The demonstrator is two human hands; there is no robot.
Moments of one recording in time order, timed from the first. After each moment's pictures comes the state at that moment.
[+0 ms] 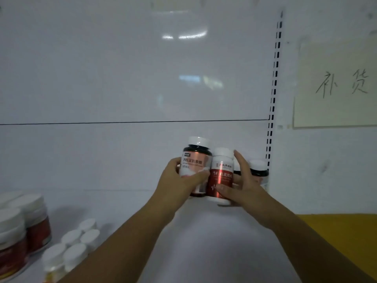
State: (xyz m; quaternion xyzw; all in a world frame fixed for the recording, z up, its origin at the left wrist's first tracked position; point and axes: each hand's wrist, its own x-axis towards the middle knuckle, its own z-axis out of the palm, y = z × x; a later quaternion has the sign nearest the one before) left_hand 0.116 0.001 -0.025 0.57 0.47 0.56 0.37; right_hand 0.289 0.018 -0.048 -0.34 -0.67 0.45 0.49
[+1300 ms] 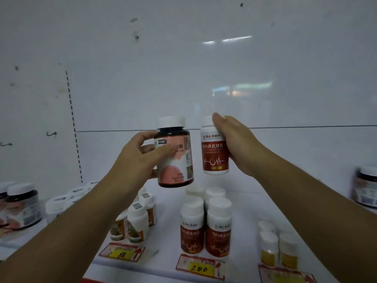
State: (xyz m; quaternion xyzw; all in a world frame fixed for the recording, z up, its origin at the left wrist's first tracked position) left_hand -0.275 -0.159 0.058 0.55 0.49 0.63 0.24; right_hand -0.102 -0.068 0.078 -0.30 -0.67 0.44 0.52
